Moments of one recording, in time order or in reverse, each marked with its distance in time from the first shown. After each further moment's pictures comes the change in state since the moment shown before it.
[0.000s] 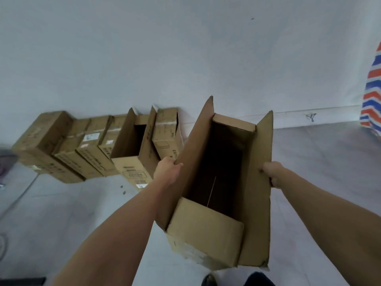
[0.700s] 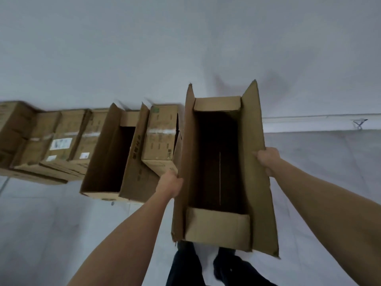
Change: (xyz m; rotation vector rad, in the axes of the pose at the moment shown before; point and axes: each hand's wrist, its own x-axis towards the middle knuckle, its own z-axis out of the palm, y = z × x) left_hand 0.400 0.038 0.034 -0.004 -0.234 -0.356; right_hand 0.361 -0.278 0.144 -0.162 -0.030 -0.008
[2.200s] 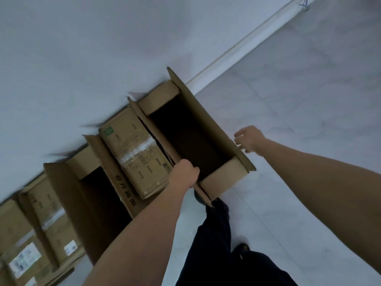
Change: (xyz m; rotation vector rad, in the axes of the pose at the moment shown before) left_hand 0.225 0.043 -0.035 0.577 -0.509 0.265; right_hand 0.082 -0.006 0.170 -0.069 0.071 0.232
